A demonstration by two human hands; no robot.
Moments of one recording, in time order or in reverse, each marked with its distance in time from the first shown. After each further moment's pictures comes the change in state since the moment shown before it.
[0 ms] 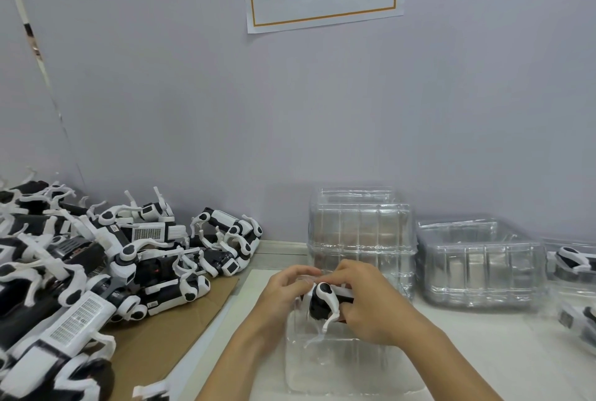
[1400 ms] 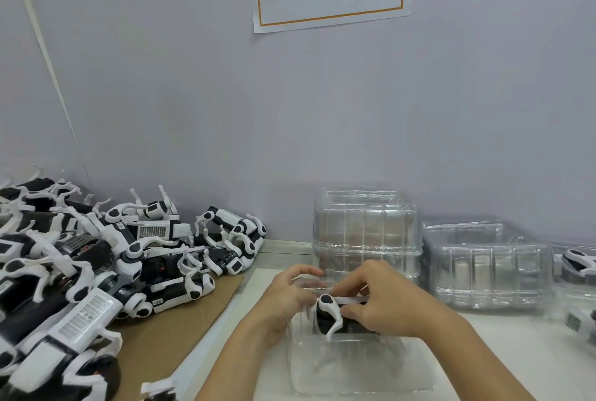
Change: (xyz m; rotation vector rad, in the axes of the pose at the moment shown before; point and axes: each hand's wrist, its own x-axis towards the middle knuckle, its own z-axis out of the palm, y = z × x) left_hand -0.001 0.013 0.003 0.072 0.021 -0.157; right_hand -0.007 -0.009 -0.026 0.100 -0.158 0.057
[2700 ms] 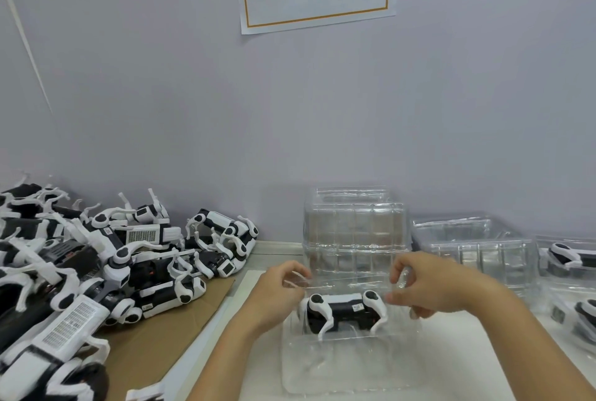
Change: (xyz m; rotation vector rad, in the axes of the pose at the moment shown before) left_hand 0.000 0.009 -0.004 0.518 0.060 0.203; right_hand -0.028 0.035 -0.057 -0.042 -0.030 0.480
